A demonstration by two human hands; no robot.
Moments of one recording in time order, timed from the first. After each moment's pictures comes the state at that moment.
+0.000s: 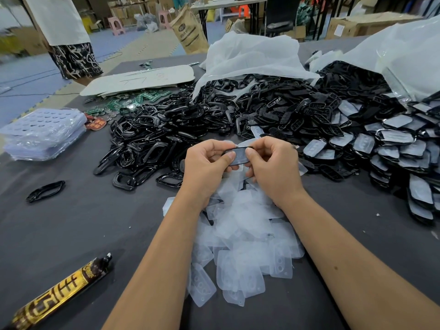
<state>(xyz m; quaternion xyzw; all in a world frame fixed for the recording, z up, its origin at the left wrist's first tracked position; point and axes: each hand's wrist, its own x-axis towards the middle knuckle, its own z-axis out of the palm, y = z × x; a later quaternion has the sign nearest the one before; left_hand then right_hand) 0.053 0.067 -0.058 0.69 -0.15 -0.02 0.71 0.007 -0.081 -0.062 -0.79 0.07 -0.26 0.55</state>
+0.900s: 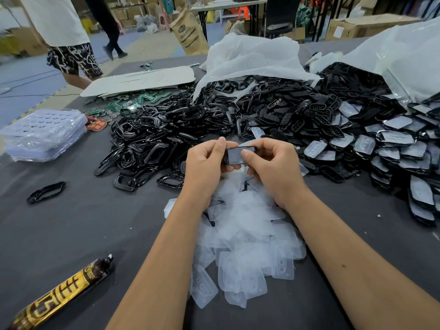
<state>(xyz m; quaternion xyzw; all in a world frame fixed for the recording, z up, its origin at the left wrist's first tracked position) 0.053 0.066 -0.055 0.70 -0.11 -0.03 0.71 0.008 -0.084 -0.061 -0.74 0.05 -0.21 0.64</state>
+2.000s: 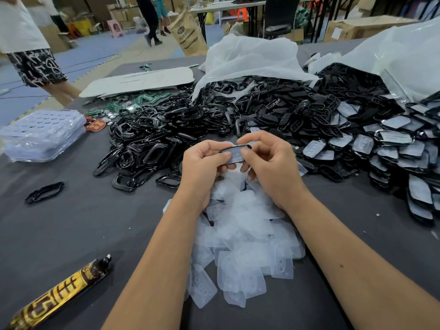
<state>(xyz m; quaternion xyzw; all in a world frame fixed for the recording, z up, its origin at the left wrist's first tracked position) 0.050 0.068 -0.051 0.64 -0.07 -0.07 0.76 0.003 -0.082 -0.058 -0.73 -0.02 -0.22 0.65</state>
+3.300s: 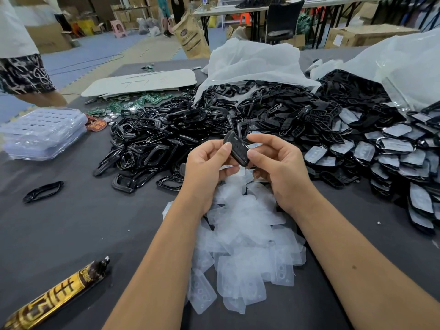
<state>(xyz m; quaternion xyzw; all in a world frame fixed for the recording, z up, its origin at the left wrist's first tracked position) 0.048 0.067 -0.049 0.61 -0.13 -0.08 0.77 0.002 -0.090 -0.053 -0.60 0.00 -0.15 0.78</state>
